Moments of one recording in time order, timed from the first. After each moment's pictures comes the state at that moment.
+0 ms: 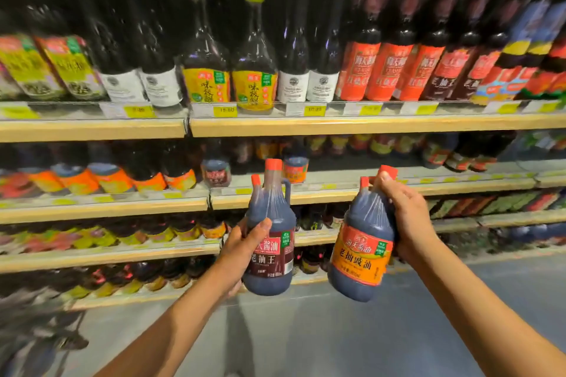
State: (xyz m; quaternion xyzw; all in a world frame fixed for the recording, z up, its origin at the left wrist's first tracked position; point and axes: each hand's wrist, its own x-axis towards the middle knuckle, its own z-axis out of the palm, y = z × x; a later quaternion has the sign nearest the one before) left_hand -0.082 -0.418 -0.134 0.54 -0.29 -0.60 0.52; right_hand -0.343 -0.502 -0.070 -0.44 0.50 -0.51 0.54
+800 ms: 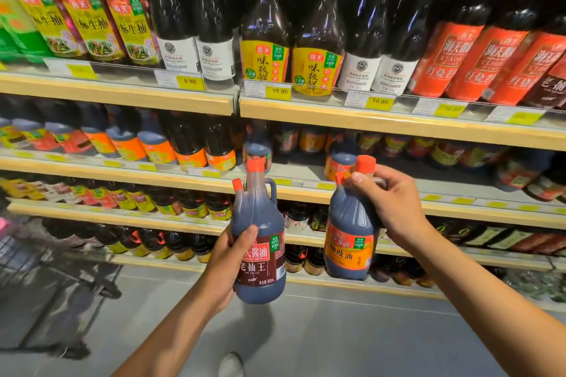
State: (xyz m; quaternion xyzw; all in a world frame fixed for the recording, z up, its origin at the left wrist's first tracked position) left_hand -0.034 -0.390 -0.174 0.56 -0.21 -0.53 0.60; right_hand -0.255 -0.551 -0.099 -0.64 0.37 -0.40 0.54
